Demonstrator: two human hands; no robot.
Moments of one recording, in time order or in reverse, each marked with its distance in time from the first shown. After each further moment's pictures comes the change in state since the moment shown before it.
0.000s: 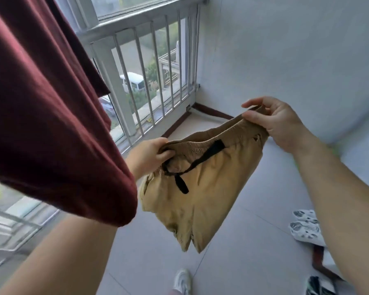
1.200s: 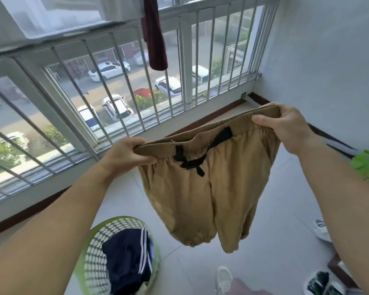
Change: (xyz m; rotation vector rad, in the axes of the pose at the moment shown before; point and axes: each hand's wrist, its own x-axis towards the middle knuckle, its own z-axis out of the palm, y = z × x) left_hand -0.351 0.057 0.022 -0.339 0.223 -0.349; right_hand -0.210 0.000 0.010 -0.008 -0.206 0.009
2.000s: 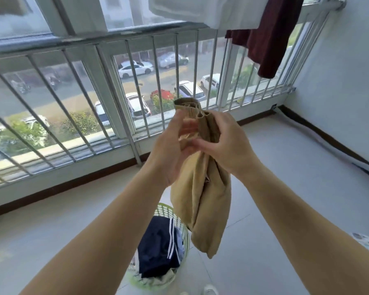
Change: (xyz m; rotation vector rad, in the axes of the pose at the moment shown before) left_hand -0.135 0.012 -0.063 -1.027 0.225 -0.075; right_hand -0.145 -0.114 0.264 -0.346 -0.210 -0.436
